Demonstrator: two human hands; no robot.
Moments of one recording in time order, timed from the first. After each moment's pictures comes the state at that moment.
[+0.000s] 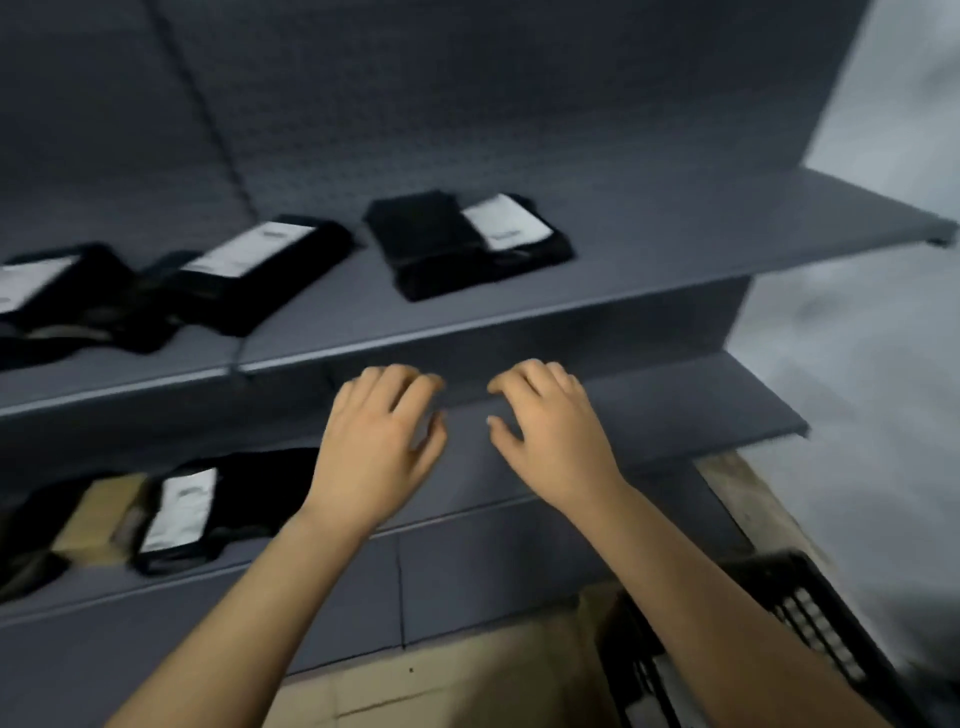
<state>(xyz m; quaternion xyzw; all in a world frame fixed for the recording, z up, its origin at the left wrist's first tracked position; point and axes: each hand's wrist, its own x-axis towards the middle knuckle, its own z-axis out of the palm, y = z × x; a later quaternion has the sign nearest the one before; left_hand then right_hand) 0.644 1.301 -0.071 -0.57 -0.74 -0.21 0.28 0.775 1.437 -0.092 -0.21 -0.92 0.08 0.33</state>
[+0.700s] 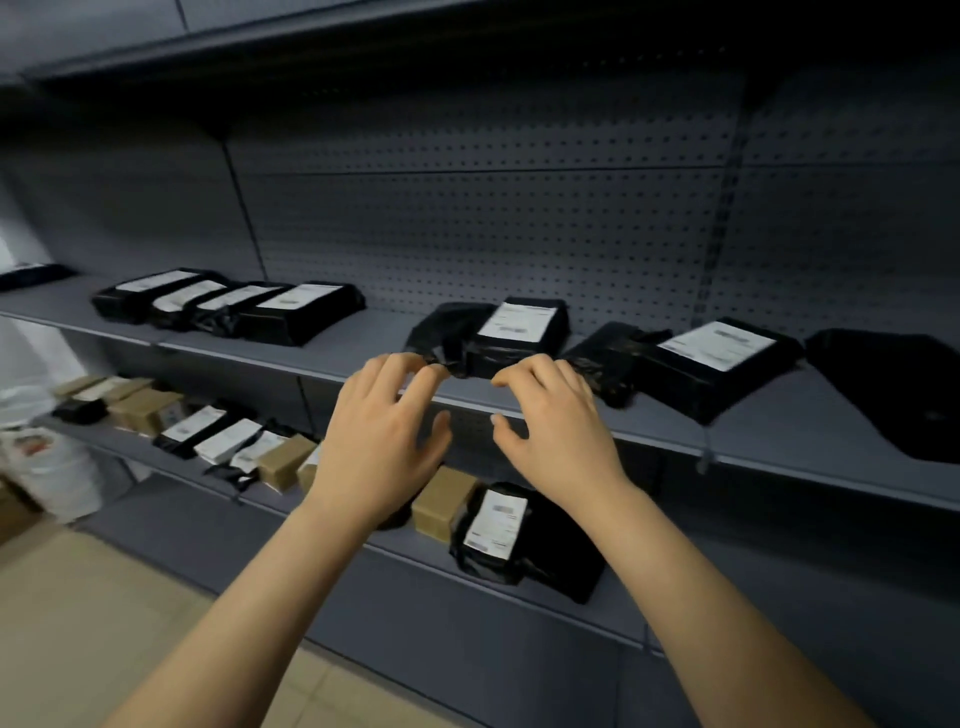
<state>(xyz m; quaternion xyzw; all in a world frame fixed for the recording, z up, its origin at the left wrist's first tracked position) 0.433 0.938 0.020 -0.33 -0.84 -0.12 0.41 0.474 1.121 0.012 0.06 -0.93 0.15 0.33</state>
